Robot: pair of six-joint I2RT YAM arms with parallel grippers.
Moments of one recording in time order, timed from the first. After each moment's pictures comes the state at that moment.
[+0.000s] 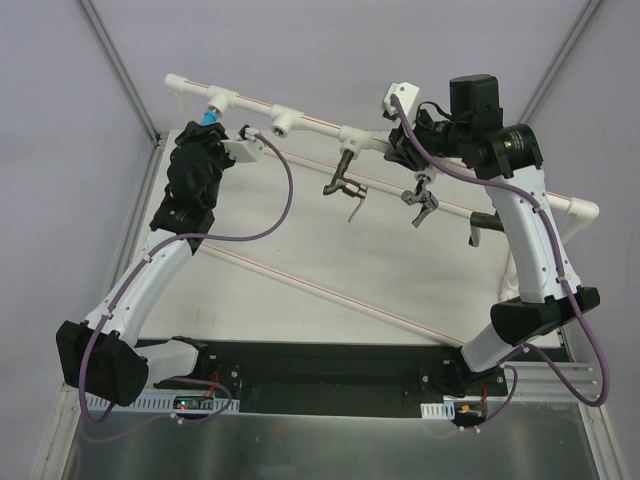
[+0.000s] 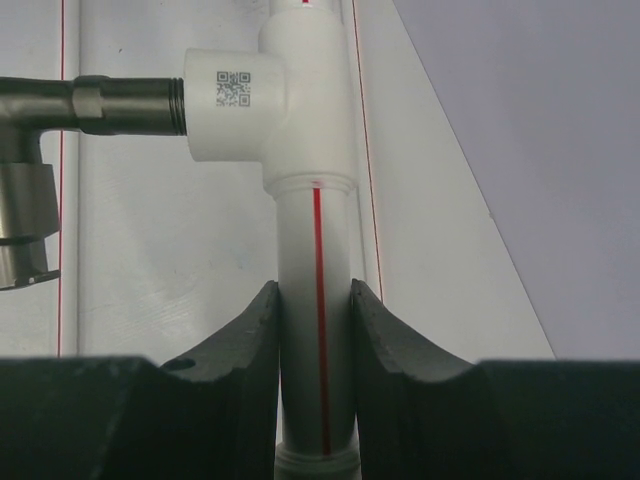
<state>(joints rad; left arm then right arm) -0.30 1.20 1.10 0.05 -0.28 1.10 0.38 1.59 2.06 -1.06 -0.50 -0.69</state>
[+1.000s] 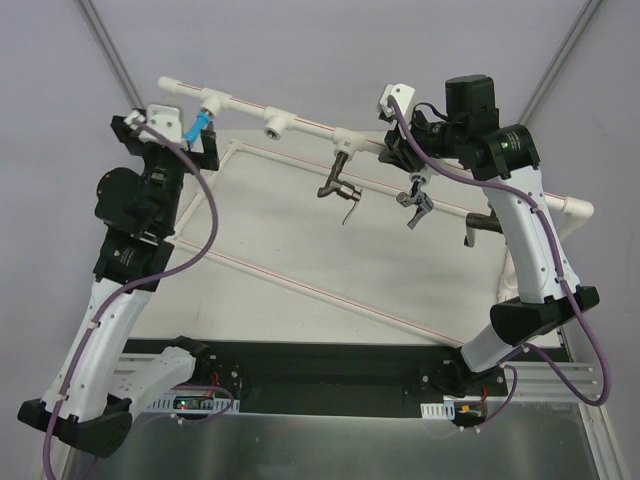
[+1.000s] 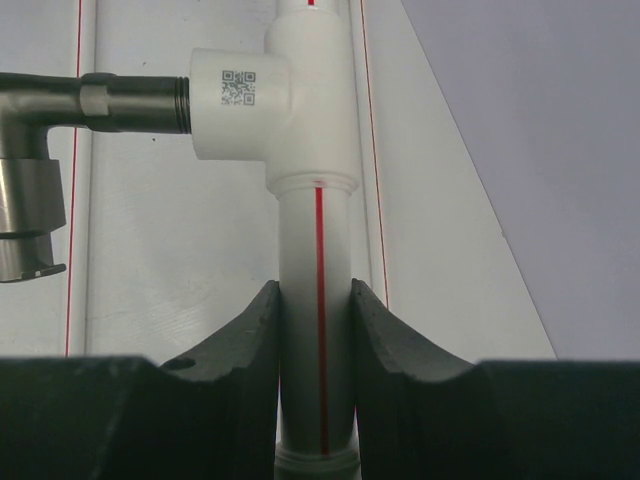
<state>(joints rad) -0.35 0.94 1.24 -0.07 -0.24 0.39 0.40 1.59 2.06 -1.05 -0.53 -0.68</state>
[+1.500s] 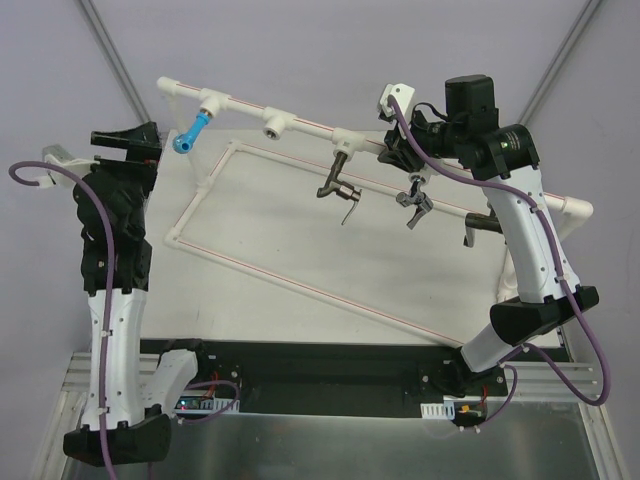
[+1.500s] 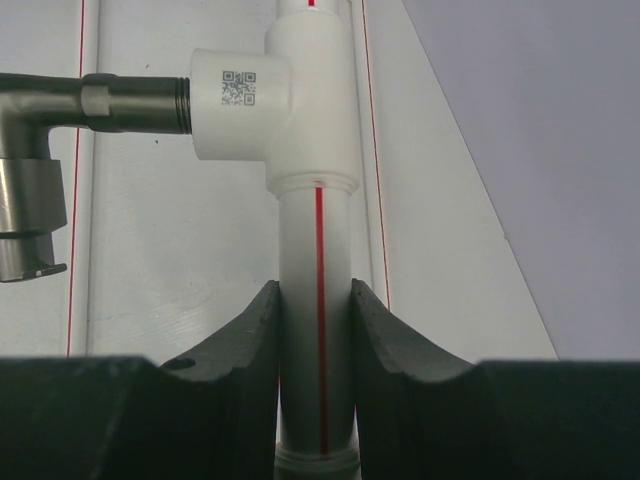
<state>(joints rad) 0.05 0.85 1.16 -0.25 -0.21 -0.96 0.40 1.60 2.06 -1.05 -0.54 -0.68</state>
